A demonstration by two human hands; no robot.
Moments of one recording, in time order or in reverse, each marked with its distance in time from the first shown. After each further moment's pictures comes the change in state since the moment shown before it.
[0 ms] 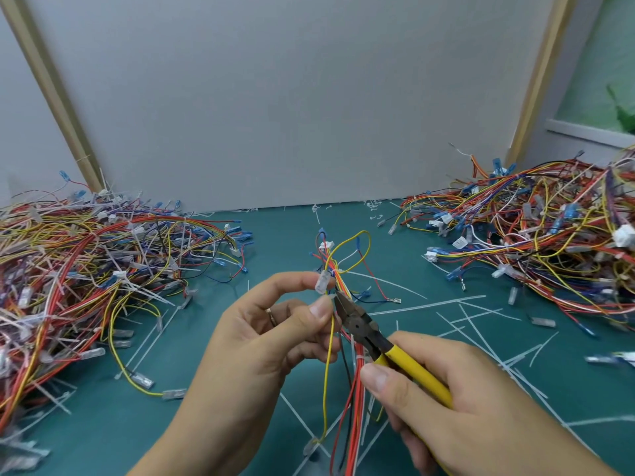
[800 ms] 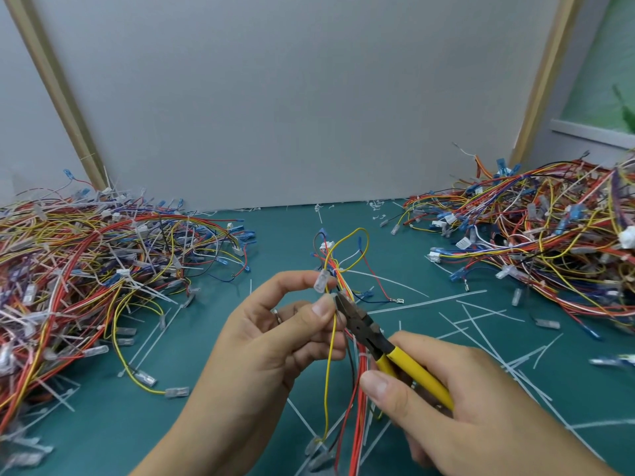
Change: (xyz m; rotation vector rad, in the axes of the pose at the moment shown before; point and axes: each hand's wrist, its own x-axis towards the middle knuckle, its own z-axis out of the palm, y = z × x) left_hand 0.001 -0.003 0.000 -0.104 -0.009 -0.033; right_hand -0.001 0.000 0.001 -0.021 -0.021 -0.033
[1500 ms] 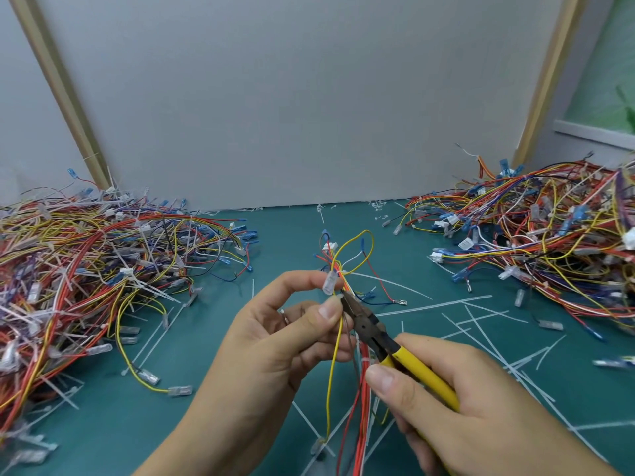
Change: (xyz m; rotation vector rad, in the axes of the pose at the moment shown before) left_hand -0.001 0.000 0.002 -0.024 -0.032 -0.014; right_hand 0.003 0.008 0.002 0.079 0.011 -0.028
